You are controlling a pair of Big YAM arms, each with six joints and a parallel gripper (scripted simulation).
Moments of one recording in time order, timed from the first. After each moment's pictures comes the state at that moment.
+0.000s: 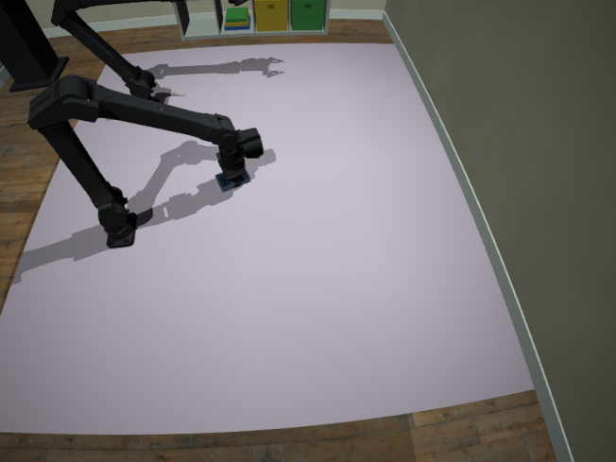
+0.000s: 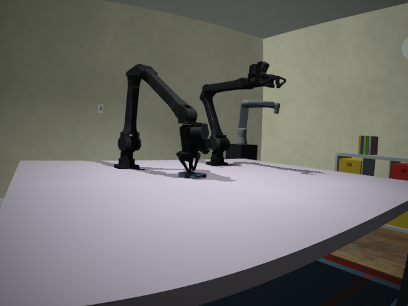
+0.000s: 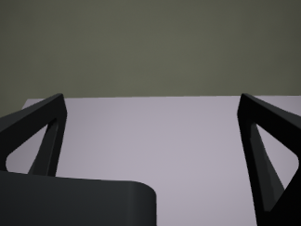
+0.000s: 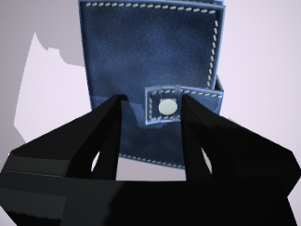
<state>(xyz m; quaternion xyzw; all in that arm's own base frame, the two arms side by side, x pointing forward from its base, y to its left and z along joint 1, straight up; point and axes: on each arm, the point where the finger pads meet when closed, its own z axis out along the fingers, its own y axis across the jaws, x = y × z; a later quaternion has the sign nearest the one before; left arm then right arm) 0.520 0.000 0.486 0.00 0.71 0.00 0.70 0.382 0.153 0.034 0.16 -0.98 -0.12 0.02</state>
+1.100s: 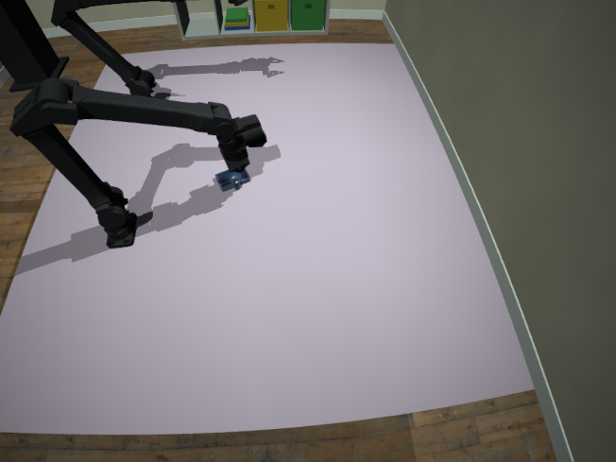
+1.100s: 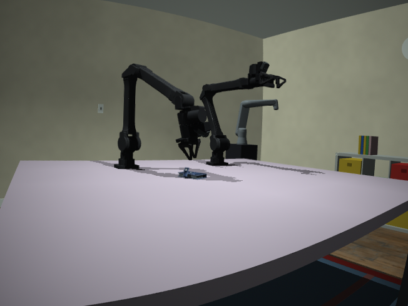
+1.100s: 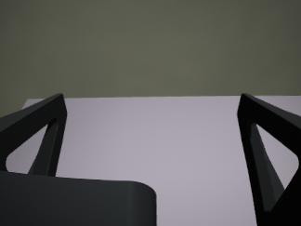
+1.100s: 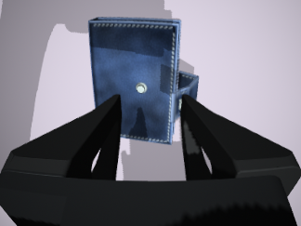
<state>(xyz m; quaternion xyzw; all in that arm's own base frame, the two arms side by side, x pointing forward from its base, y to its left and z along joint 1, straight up) 0.520 0.000 0.486 0.00 0.71 0.00 0.70 0.409 0.137 0.093 0.16 -0.98 -0.12 -0.04</state>
